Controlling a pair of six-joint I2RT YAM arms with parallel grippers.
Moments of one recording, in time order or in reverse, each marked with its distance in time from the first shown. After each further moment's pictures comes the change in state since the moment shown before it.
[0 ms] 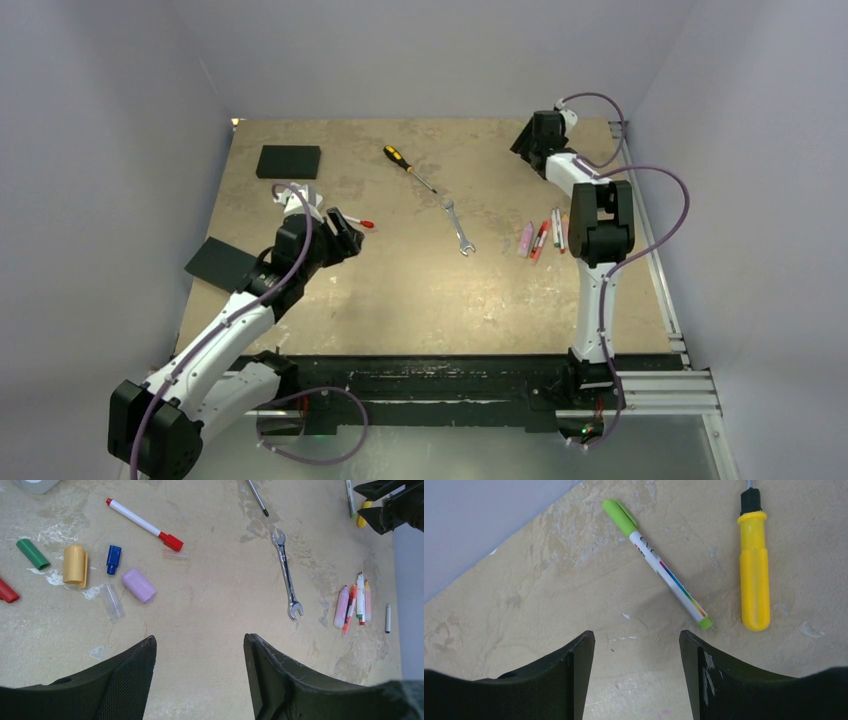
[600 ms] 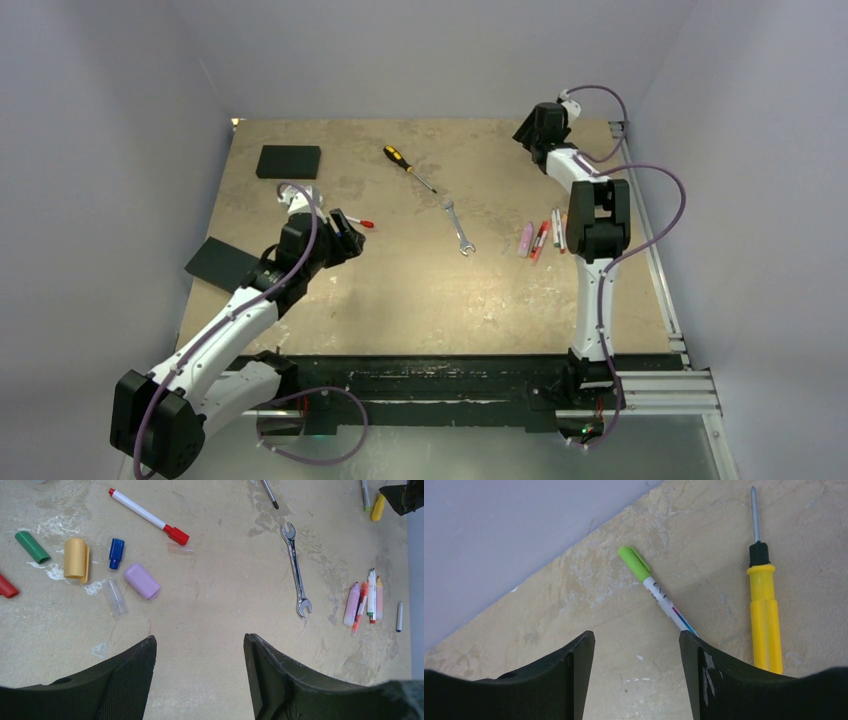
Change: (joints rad) left arm 0.000 0.050 0.000 0.001 0.000 0.000; right arm -0.017 0.076 0.127 0.048 0.007 0.000
